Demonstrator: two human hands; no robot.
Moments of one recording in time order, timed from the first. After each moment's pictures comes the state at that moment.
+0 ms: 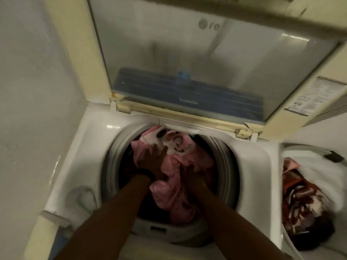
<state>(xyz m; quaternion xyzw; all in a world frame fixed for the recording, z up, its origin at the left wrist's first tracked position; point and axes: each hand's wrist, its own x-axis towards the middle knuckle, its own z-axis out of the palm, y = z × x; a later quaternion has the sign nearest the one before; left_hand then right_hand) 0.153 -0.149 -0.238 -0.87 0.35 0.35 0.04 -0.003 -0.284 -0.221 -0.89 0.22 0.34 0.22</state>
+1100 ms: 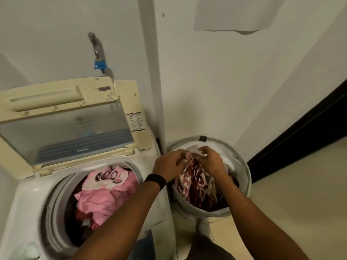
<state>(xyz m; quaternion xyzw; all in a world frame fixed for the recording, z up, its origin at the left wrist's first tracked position) -0.101 -0.403 0.041 -0.78 0.55 0.22 -0.22 -0.257 -0.522 0.021 -0.76 0.54 -0.08 0.36</state>
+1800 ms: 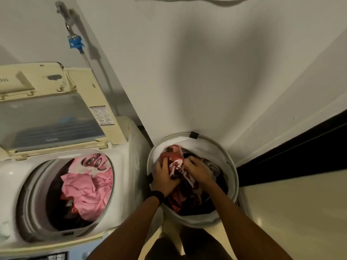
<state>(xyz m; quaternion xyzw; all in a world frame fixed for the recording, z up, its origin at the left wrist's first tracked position) -0.191 -0.454 -0.076 -0.85 0.28 0.36 -0.25 -0.300 -0.581 -0.044 -0.63 0.46 -0.03 0.63</state>
